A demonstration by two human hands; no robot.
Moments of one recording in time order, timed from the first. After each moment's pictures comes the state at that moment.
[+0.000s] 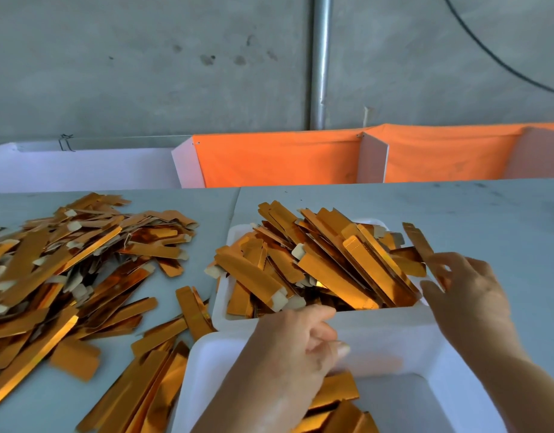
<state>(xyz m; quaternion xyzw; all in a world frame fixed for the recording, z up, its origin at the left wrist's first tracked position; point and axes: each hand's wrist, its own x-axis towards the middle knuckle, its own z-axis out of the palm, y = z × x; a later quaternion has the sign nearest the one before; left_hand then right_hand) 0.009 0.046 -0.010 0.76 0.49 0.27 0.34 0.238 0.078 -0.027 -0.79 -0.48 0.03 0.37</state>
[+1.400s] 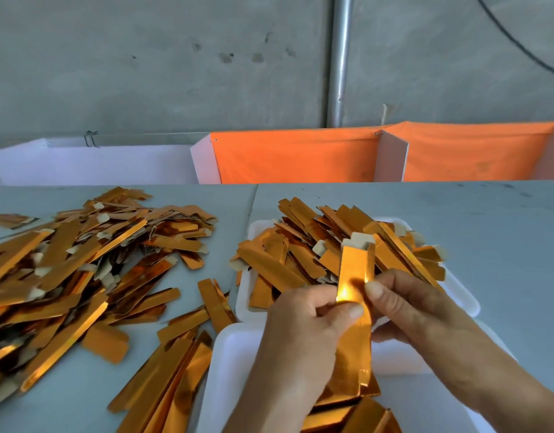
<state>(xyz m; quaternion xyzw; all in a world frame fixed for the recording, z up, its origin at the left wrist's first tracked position) 0.014 0.044 -0.002 0.64 0.49 0.43 0.41 0.174 0.045 -0.007 -0.47 -0.58 0.48 0.46</state>
